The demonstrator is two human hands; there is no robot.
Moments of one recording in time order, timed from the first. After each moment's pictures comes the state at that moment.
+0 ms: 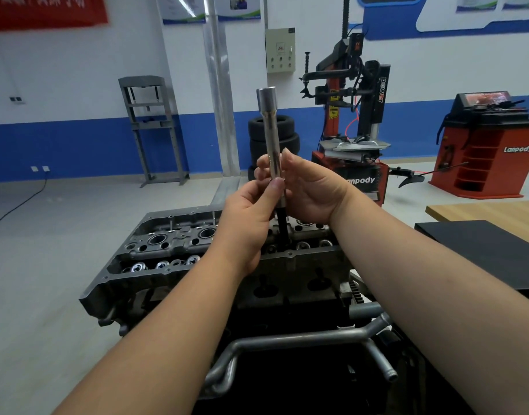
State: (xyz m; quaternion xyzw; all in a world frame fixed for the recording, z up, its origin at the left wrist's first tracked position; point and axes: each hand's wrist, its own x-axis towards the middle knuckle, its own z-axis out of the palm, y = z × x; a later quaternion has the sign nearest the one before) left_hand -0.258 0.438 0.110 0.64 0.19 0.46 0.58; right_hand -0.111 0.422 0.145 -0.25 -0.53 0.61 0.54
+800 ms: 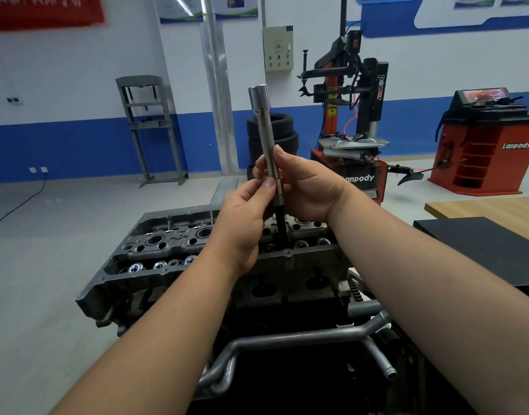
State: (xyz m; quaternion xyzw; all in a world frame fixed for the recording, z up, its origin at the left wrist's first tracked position) left_hand -0.259 0.440 0.109 0.64 0.19 0.44 0.60; right_hand -0.110 0.423 0.144 -0.32 -0.53 0.55 0.56
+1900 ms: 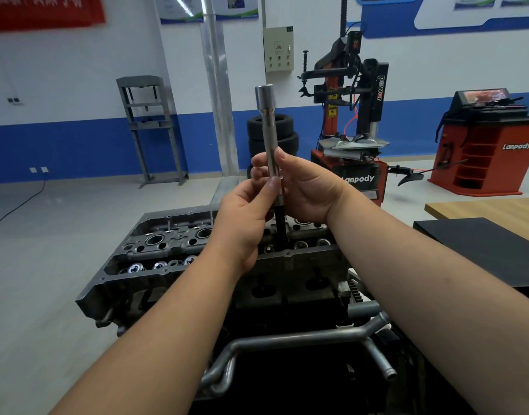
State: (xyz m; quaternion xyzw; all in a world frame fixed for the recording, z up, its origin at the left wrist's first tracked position) left_hand -0.257 0.441 0.110 0.63 0.19 0.45 0.60; right_hand -0.116 0.419 0.148 -0.30 -0.53 0.57 0.55
